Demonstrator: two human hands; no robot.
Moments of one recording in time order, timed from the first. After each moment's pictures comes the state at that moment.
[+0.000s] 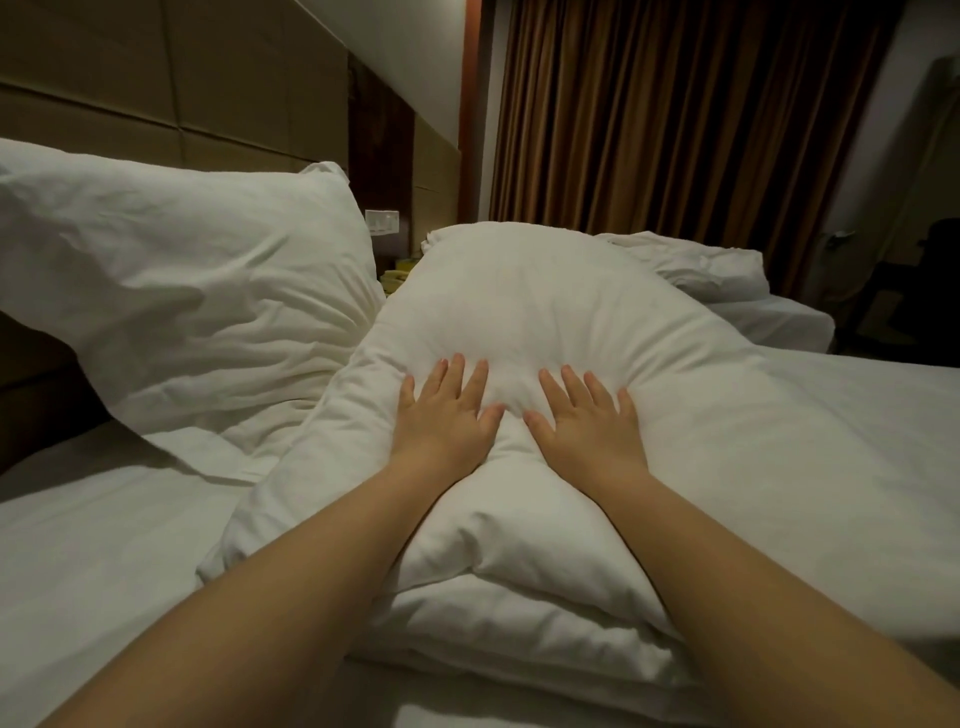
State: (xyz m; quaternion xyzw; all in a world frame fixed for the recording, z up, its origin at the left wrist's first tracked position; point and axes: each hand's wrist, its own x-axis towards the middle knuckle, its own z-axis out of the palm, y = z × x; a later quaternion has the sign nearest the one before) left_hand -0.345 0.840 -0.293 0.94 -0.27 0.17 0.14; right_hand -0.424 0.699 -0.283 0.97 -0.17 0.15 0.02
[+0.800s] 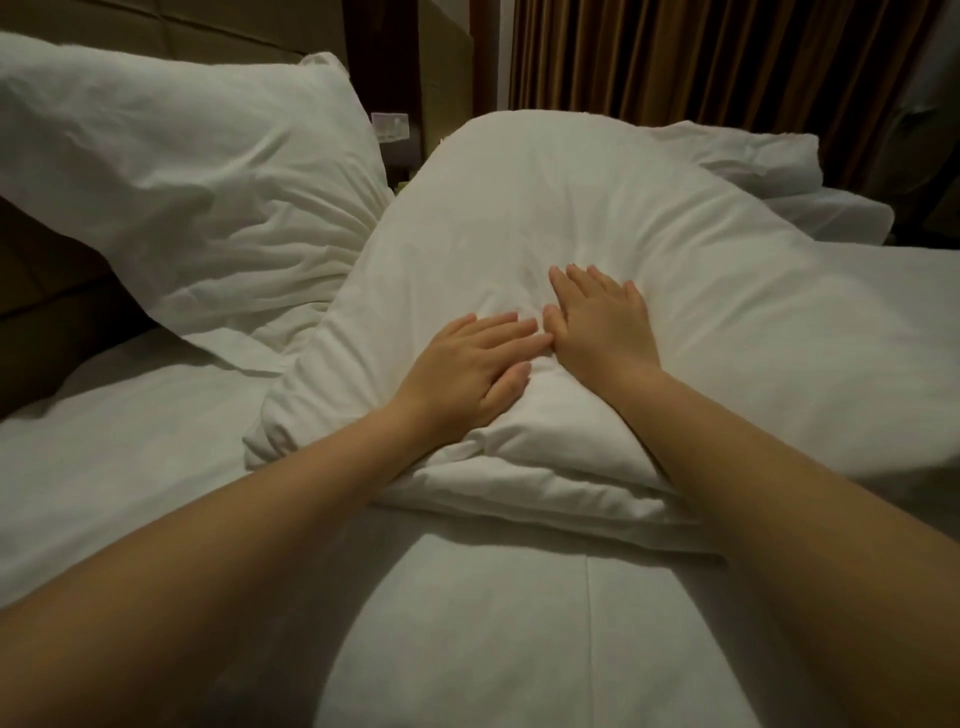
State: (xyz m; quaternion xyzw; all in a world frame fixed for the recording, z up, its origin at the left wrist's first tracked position) left_hand -0.410 0.882 -0.316 0.80 -0.52 0.24 0.20; right_hand -0.449 0.715 -0.287 0.97 -0.12 0.23 -0.02
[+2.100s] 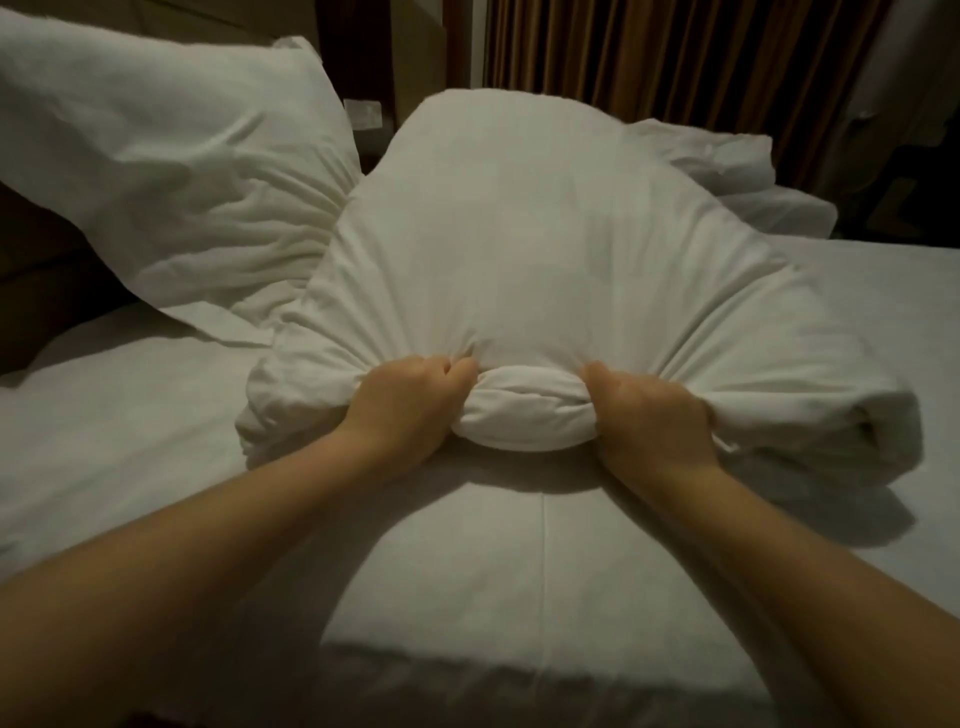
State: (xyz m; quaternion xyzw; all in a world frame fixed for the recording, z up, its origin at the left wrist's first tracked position) left_hand -0.469 0.915 -0.332 0.82 -0.46 0.35 0.06; right_hand -0.582 0.709 -0.346 0.90 -0.03 0.41 0.12
